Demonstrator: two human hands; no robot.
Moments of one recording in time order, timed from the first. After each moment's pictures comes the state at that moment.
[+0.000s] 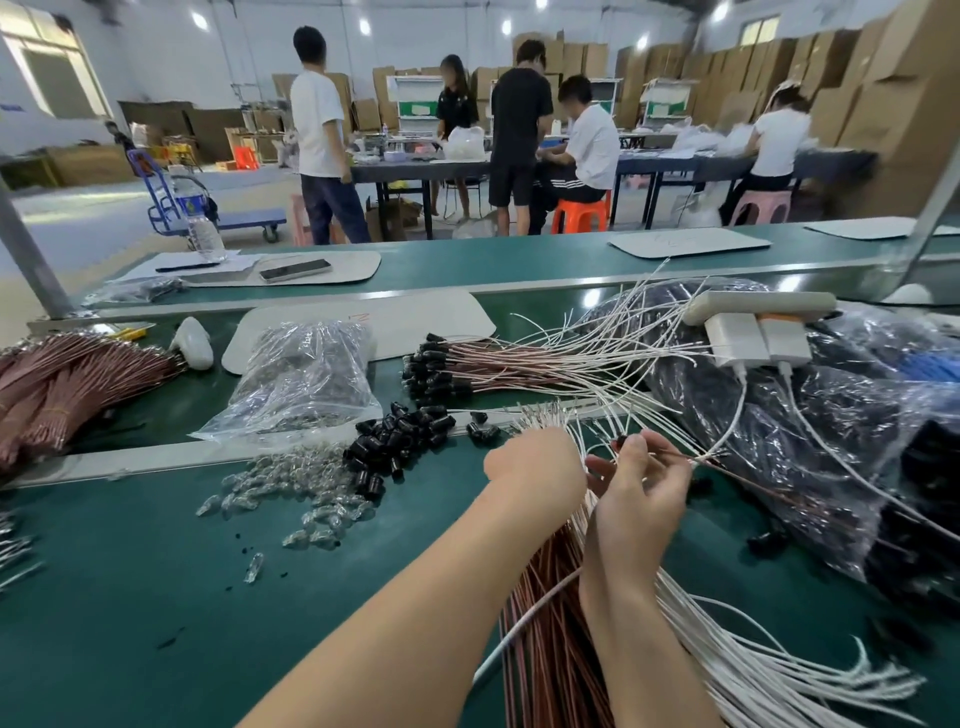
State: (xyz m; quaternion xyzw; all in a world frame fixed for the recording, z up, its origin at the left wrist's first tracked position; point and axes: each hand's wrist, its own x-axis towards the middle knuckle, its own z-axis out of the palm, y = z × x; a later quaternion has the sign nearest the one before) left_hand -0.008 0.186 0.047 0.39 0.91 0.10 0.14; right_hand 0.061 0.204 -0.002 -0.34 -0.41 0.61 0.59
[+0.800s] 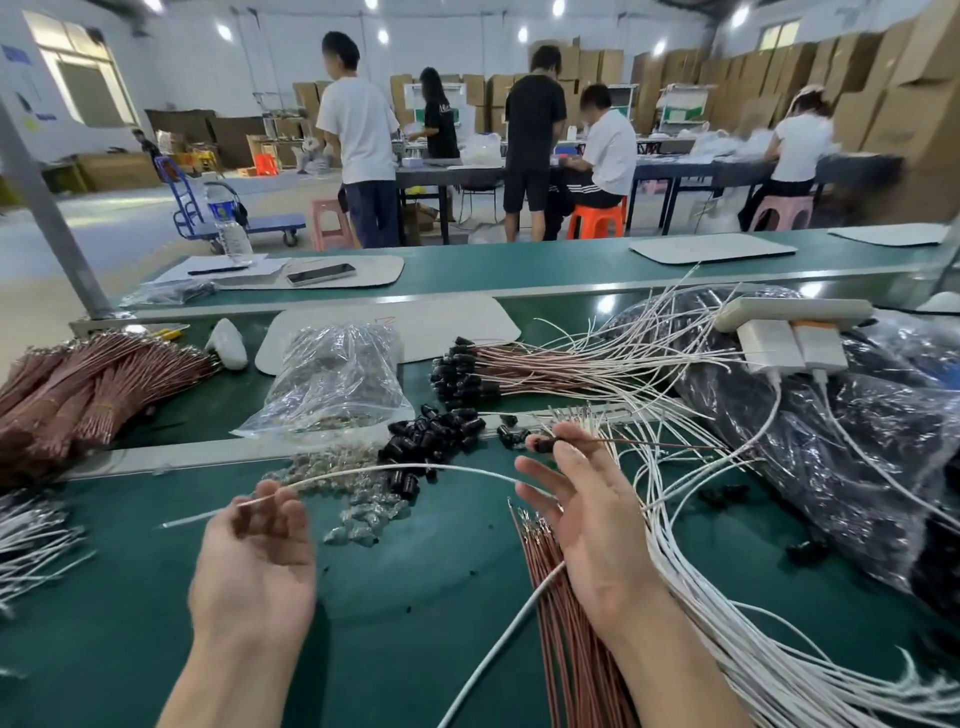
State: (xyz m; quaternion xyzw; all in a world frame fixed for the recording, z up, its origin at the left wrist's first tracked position) left_hand -0.077 -0.028 0.028 -0.12 0.28 0.94 0.13; right_hand 0.052 0.171 0.009 -0.17 -0.42 0.83 0.34
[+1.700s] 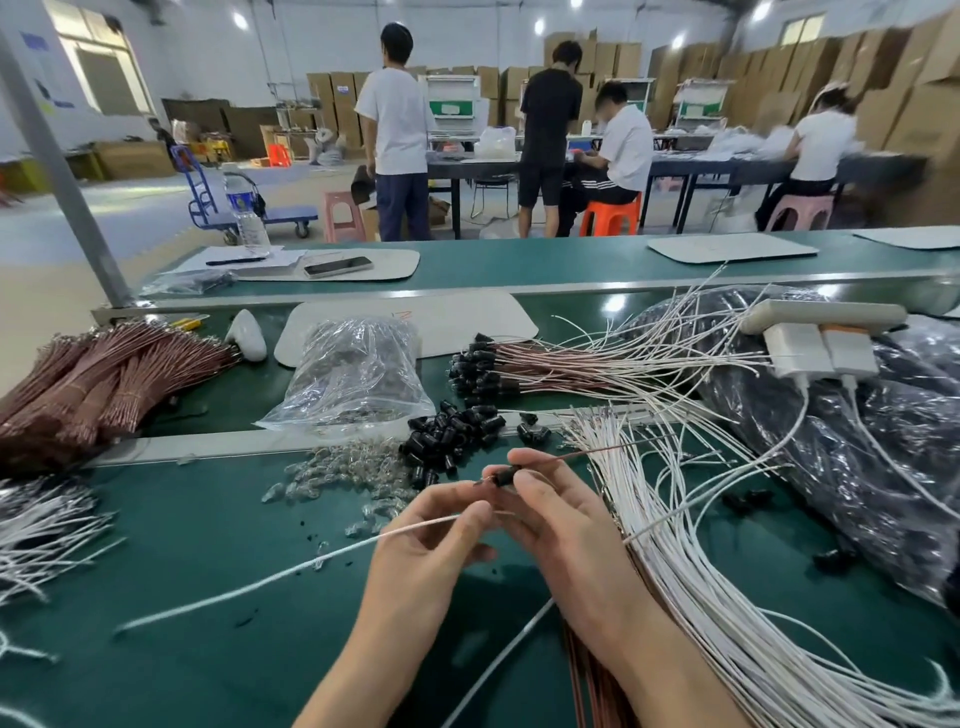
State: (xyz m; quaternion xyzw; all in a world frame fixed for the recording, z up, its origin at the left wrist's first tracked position) left_hand -0.026 0.018 -0.005 0.21 0.59 0.76 0.18; right_hand 0.042 0.143 0.003 -0.11 -0.45 0.85 0.24
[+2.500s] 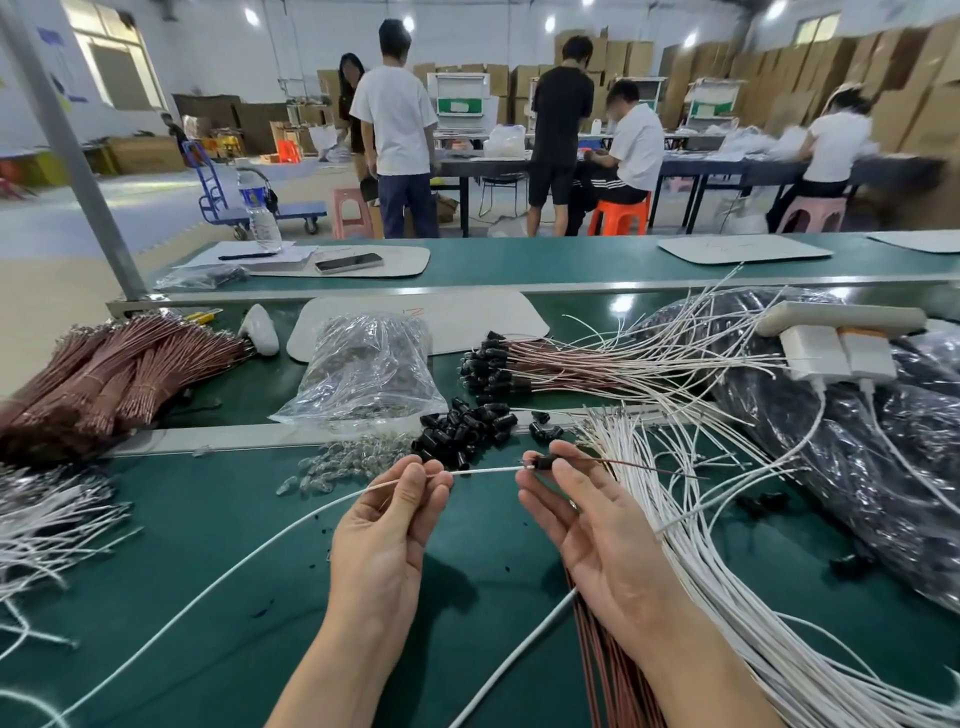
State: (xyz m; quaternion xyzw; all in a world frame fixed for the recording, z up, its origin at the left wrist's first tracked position) left_hand -0.058 0.013 -0.002 -0.02 0.35 0.91 0.21; right_hand 0.044 0.154 0.007 -0.15 -0.34 0.90 0.24
